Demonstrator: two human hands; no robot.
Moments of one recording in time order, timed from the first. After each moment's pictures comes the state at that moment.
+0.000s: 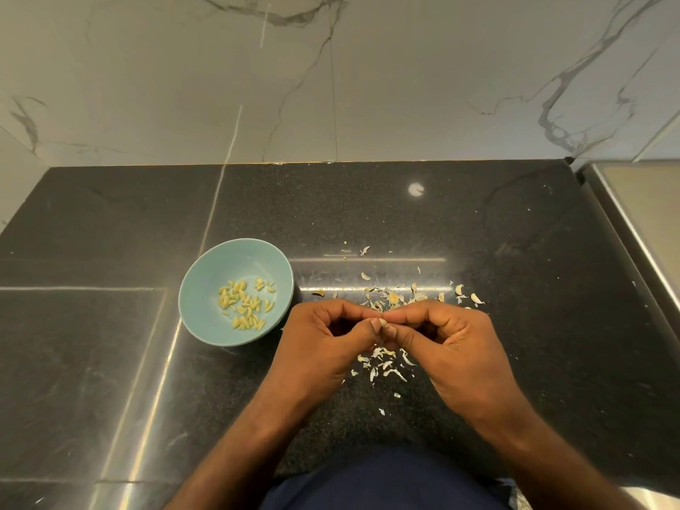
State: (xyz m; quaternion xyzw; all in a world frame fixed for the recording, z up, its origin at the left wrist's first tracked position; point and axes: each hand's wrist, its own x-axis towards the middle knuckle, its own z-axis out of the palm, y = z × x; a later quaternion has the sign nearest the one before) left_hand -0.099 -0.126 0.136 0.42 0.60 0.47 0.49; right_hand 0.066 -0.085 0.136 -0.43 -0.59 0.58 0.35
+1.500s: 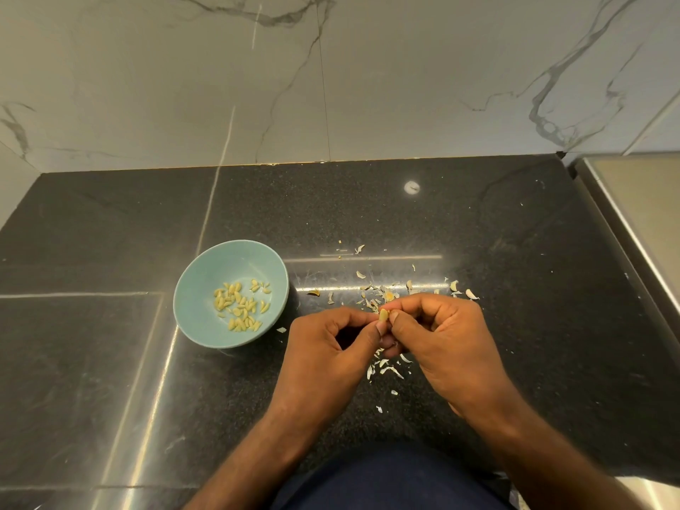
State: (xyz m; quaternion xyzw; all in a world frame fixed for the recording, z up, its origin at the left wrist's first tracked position) left_hand -0.085 -0.132 0.134 0.50 0.62 0.46 0.40; right_hand 0.060 -0.081 0.133 -0.47 -0.54 0.59 0.37
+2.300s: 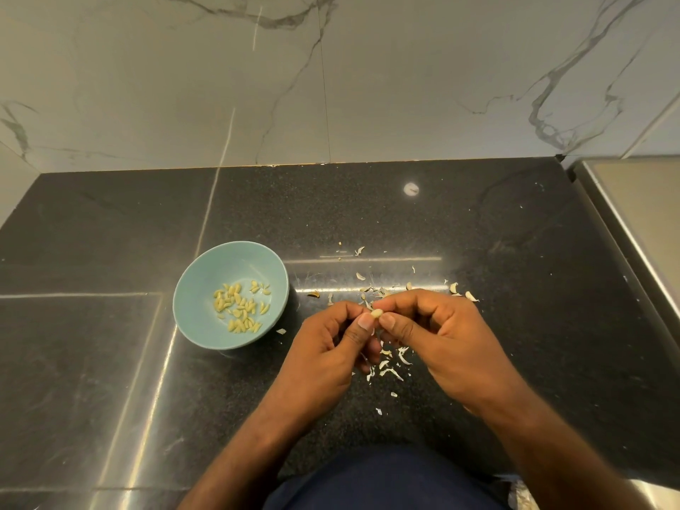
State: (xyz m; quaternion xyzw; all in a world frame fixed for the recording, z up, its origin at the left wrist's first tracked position) left_hand -0.093 -0.129 0.128 0.47 0.56 0.45 0.51; right_hand 0.071 -0.073 0.137 -0.43 -0.62 0.58 0.30
